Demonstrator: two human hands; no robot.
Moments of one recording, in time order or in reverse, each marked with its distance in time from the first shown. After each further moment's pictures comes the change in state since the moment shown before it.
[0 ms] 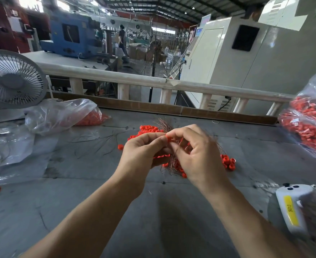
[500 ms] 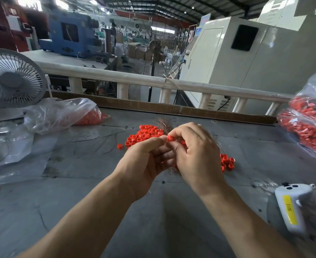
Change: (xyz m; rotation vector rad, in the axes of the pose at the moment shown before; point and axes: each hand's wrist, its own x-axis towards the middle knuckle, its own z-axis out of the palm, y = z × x) left_hand -0.004 0.006 0.006 -0.291 -0.110 -0.258; right_hand -0.001 -0.007 0.005 -0.244 0.091 -0.090
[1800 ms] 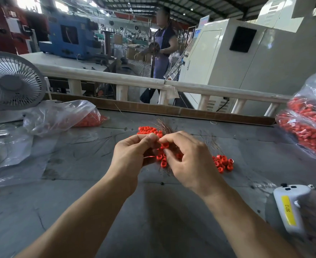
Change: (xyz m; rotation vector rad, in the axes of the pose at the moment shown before) left_hand 0.004 0.005 -0.014 0.300 0.232 0.258; right_hand -0.003 0.007 0.001 0.190 -0.184 -0.034
